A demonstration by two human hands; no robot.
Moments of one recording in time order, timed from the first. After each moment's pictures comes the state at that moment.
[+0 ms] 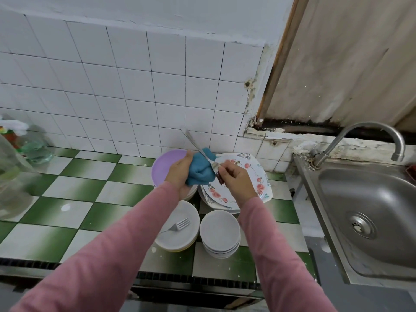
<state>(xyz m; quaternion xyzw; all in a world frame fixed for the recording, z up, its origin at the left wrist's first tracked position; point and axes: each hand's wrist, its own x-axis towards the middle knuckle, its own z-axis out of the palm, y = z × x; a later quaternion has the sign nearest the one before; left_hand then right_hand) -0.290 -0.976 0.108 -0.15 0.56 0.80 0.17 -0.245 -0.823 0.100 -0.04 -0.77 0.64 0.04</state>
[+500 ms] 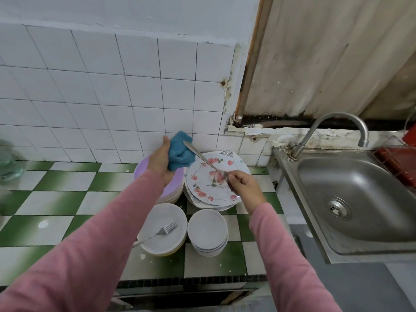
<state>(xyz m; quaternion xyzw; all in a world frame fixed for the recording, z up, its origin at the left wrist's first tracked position) -0.321 -0.973 0.130 -0.13 0.50 0.84 0.16 -0.205 -0.773 0.101 -0.13 -0.73 0.67 0.04</state>
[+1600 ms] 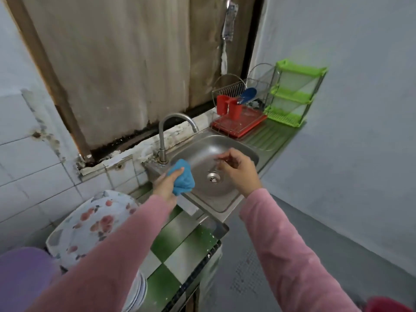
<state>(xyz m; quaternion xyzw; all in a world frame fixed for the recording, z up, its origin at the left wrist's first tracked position) -0.198 -0.714 0.157 0.05 0.52 0.72 0.45 -0.020 -0.623 0.202 -0.31 -0.76 0.43 0.39</state>
